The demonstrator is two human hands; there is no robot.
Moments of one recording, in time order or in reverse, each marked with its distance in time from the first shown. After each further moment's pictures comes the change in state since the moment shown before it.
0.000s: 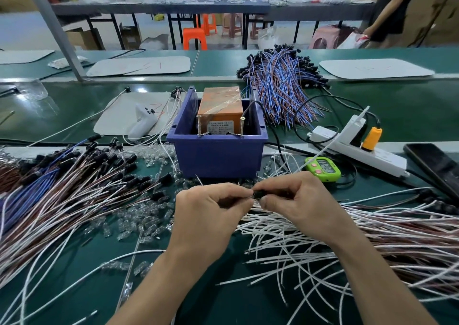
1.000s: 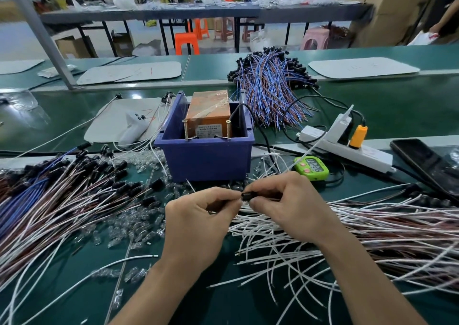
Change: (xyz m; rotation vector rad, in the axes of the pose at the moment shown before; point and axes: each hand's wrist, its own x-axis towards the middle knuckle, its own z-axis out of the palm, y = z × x) left_hand -0.004 -0.003 0.009 0.007 0.064 0.021; right_hand -0.004 -0.003 0.000 -0.132 0.025 -0.038
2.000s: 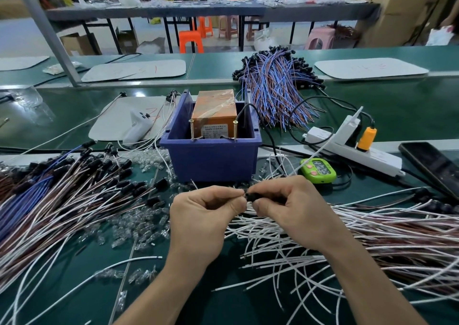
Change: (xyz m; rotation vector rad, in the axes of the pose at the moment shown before) left_hand 0.007 -0.001 0.003 -0.406 -0.007 -0.253; right_hand 0.001 -0.002 0.006 0.092 -0.020 -0.017
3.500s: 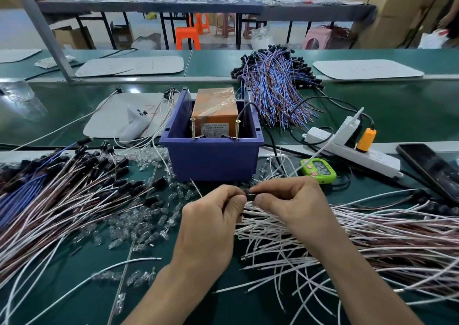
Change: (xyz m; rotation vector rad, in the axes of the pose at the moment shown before) left_hand -0.005 -0.006 -0.002 0.544 -0.069 0.199; right_hand 0.000 0.003 0.010 0.254 0.193 0.171
